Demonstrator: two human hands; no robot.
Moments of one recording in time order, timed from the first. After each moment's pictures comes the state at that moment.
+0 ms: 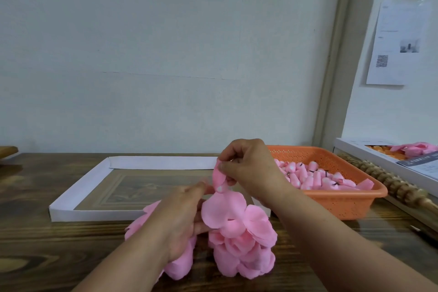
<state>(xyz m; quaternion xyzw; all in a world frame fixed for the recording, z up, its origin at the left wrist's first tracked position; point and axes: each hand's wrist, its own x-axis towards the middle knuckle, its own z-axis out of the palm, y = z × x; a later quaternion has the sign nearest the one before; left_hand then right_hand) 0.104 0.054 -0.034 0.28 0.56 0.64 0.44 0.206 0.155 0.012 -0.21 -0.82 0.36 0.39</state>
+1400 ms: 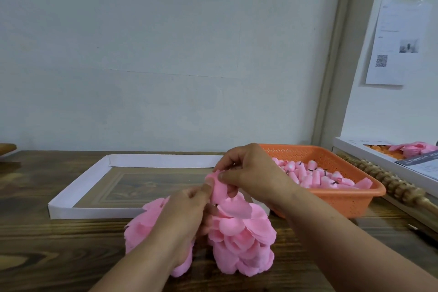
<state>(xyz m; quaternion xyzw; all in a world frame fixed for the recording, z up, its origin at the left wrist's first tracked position) 0.117 0.055 -0.042 0.28 0.61 0.66 0.34 0.217 0.147 0.015 -0.20 -0.84 0.40 0.29</state>
